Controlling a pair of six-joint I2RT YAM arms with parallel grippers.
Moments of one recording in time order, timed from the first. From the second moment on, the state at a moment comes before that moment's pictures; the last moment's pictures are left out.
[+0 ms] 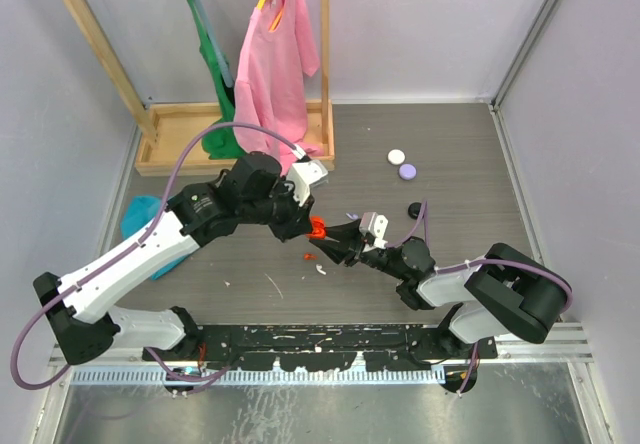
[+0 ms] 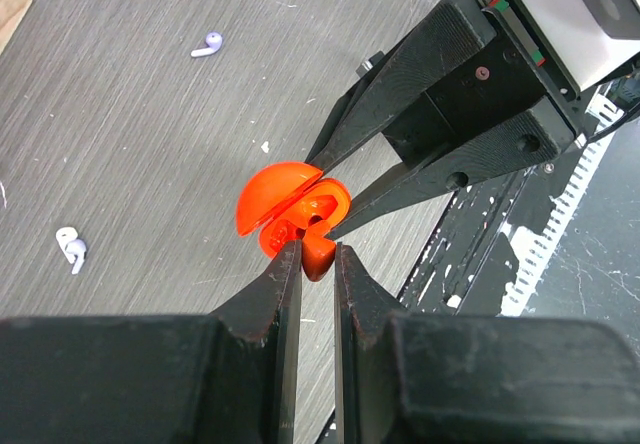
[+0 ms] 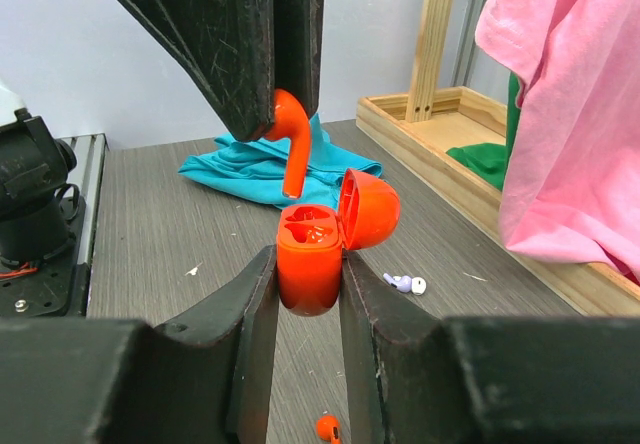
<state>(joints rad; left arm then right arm) -0.90 1.24 1.34 -0.77 0.21 -0.01 0.84 1.40 0.20 1.52 -0.36 0.06</state>
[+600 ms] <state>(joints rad) -0.91 1.27 1.34 -0.77 0.16 0.03 0.84 1.40 0.20 1.52 -0.35 0.06</state>
